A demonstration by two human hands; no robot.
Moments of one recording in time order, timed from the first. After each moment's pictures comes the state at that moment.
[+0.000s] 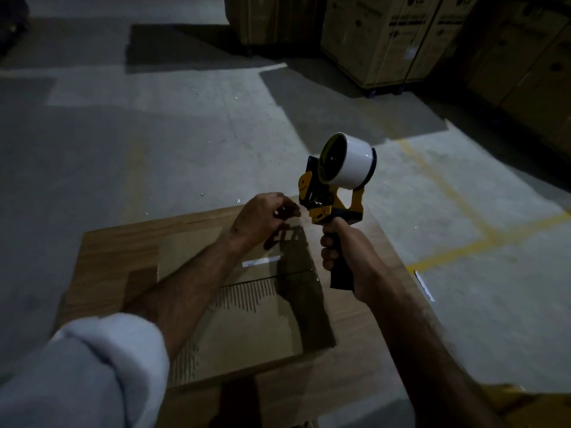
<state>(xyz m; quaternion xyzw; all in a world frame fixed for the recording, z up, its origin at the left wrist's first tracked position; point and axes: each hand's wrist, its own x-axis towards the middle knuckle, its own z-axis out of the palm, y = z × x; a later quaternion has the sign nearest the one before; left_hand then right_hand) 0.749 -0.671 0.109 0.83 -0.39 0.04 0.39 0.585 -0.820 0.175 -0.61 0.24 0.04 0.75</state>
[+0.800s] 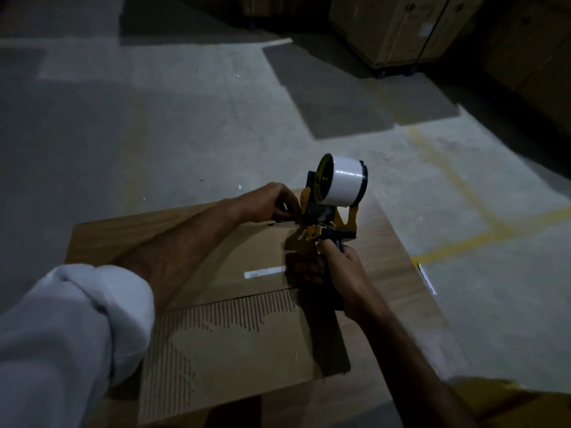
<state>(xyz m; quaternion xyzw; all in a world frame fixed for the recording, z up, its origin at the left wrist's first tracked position) 0.825 -0.679 0.098 0.81 -0.42 -0.27 0.32 0.606 -0.807 0.129 -0.63 0.26 0.08 0.73</state>
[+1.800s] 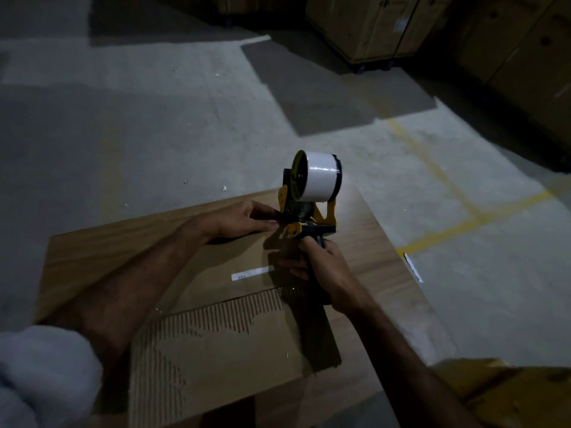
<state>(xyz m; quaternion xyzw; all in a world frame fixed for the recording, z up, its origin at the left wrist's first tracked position) 0.812 -0.651 0.073 0.73 -0.34 -0.39 0.45 0.613 -0.802 0.130 -0.62 0.25 0.07 0.74</state>
